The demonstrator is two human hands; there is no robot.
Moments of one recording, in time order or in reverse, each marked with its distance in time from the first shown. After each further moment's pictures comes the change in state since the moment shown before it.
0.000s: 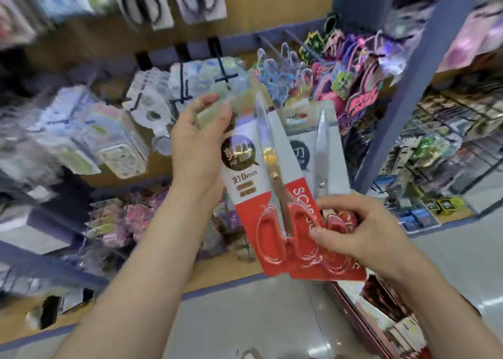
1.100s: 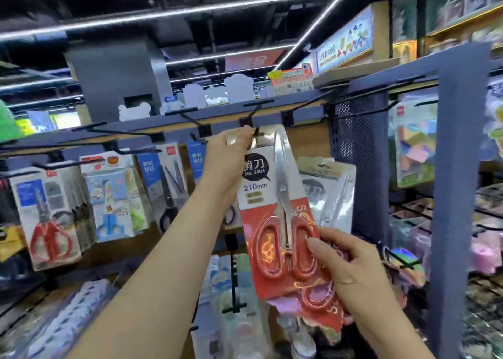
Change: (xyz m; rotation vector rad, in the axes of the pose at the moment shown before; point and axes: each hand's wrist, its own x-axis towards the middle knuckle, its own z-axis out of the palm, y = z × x) left_hand 0.189 0.170 0.163 0.302 -0.082 0.311; right_hand 0.207 -0.120 -0.054 0.405 0.275 -0.342
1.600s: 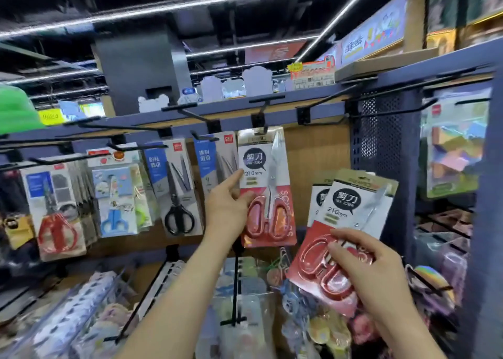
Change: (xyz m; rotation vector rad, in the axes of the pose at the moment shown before) left_hand 0.014 -0.097 -0.030 0.491 0.152 0.097; right_hand 0.043 0.026 -0.023 -0.173 0.130 0.079
